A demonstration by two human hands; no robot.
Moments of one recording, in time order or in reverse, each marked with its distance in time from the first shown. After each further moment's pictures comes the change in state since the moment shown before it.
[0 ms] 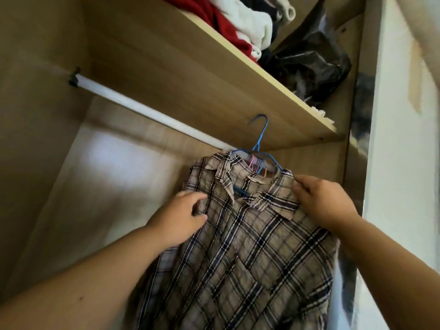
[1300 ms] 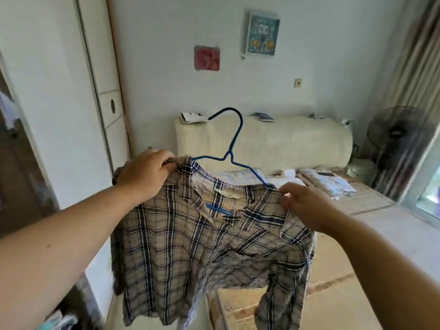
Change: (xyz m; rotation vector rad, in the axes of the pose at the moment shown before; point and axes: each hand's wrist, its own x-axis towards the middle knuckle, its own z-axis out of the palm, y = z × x) left_hand -0.418 0.313 0.009 -0.702 -0.646 0.668; right_hand -0.608 -0.256 -0.456 -0.509 -0.472 1.363
